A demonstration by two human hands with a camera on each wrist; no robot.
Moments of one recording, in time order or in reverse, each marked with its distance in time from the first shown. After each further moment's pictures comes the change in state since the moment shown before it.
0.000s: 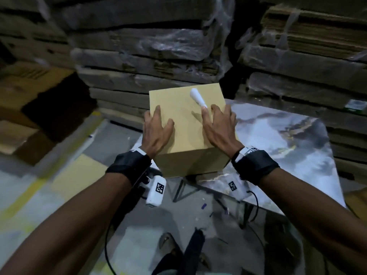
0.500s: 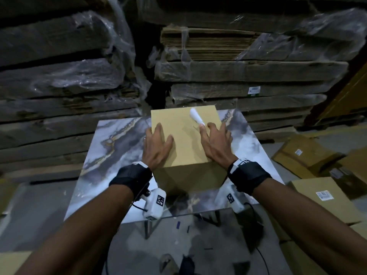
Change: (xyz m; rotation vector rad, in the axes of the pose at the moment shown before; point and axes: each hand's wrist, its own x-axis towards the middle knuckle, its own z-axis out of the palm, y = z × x) left_hand 0.037 0.128 0.147 0.006 -0.385 0.374; right_hand 0.005 0.143 -0.092 -0.153 0.222 0.424
